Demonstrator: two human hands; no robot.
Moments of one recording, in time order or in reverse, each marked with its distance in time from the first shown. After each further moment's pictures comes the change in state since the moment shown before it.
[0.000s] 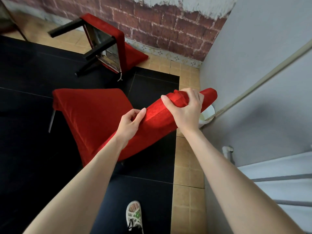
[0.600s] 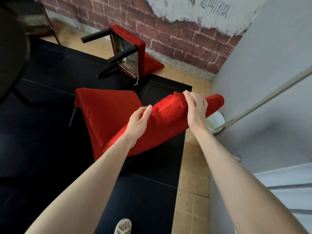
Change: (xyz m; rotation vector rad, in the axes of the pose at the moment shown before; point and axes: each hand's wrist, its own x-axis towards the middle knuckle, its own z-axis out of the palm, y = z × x) left_hand -0.073 0.029 -0.031 -0.057 0.055 -0.009; right_hand -0.023 -0.030 -0.016 0.133 -0.311 0.261
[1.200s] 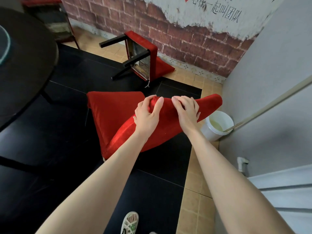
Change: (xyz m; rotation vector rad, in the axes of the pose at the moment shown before) left_hand -0.060 0.053 -0.008 0.063 0.238 0.090; right_hand -0.042 -0.016 0.028 -0.082 -0.159 -0.038
